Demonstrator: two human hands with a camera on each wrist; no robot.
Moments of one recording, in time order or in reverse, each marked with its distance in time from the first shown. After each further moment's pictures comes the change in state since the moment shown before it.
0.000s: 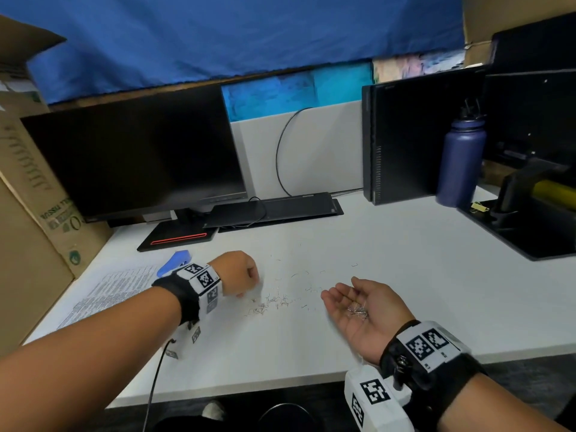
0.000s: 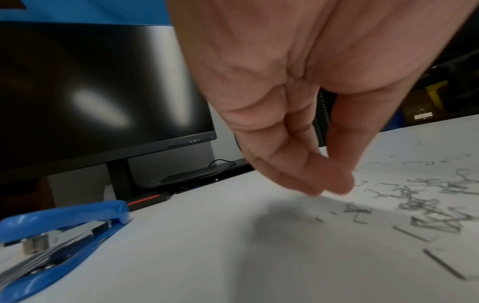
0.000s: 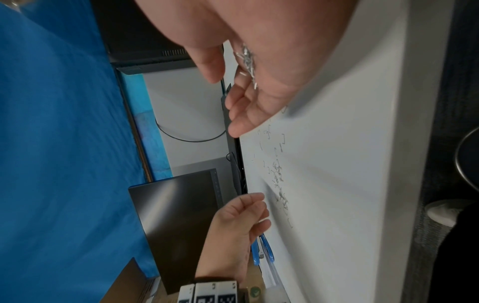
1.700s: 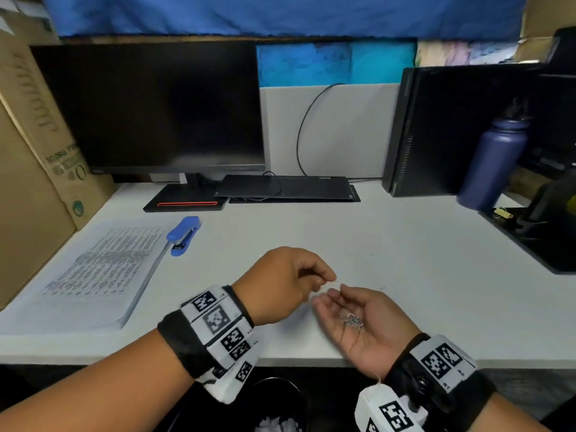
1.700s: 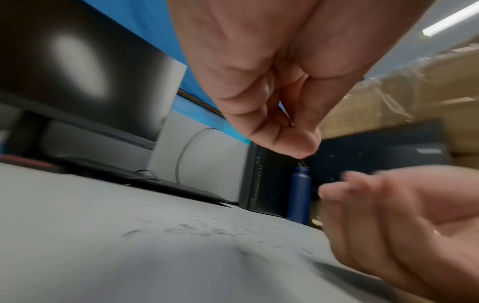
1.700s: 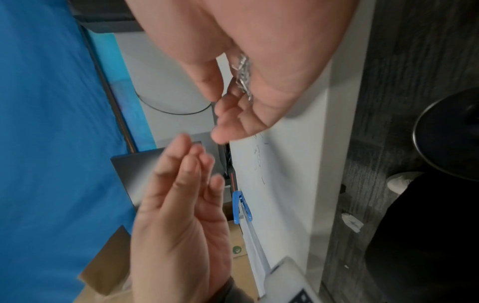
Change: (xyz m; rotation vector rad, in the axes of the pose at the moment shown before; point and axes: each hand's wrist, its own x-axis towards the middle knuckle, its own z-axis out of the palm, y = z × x) left_hand -0.080 0.049 0.031 -0.631 0.150 0.364; right_hand -0.003 0.038 0.002 -0.058 -0.096 0.176
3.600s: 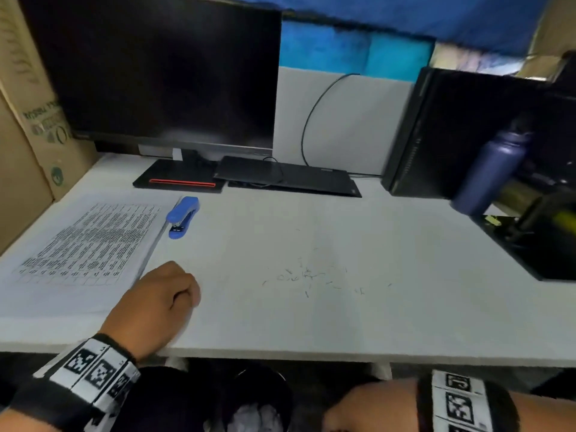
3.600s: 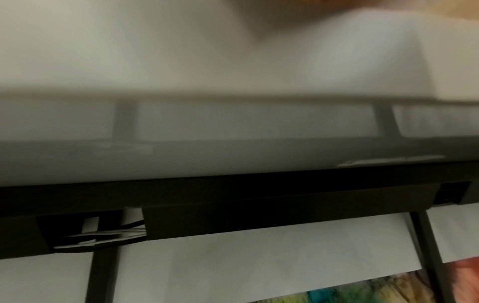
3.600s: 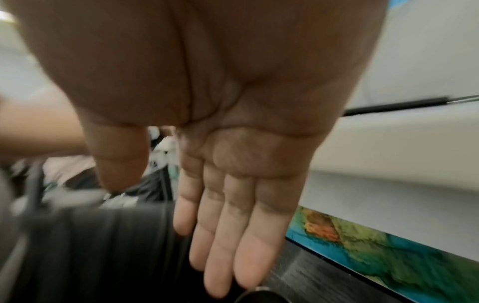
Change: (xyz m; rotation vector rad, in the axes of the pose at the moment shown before) left_hand -0.104 -0.159 -0.075 0.342 0.352 -0.145; right_hand -0.022 0.029 -0.008 -2.244 -0.366 0.486
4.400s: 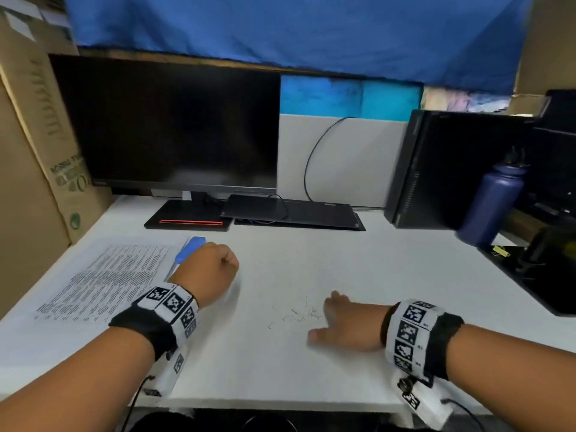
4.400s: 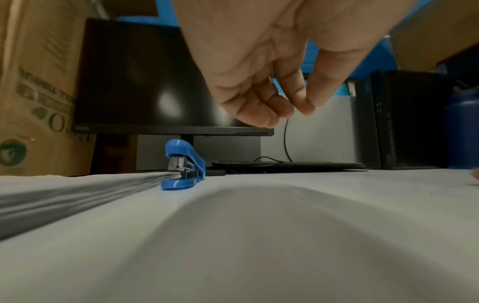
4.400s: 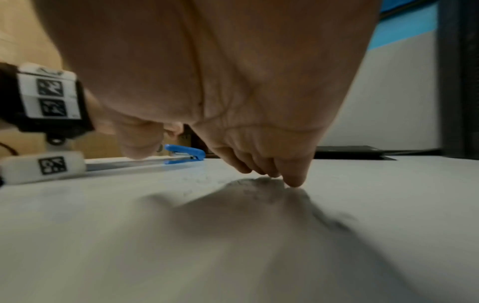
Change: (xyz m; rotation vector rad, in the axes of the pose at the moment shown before) left_hand 0.114 0.056 -0.011 0.051 -0.019 -0.143; right_hand 0.037 -0.004 -0.105 -0.219 0.478 0.248
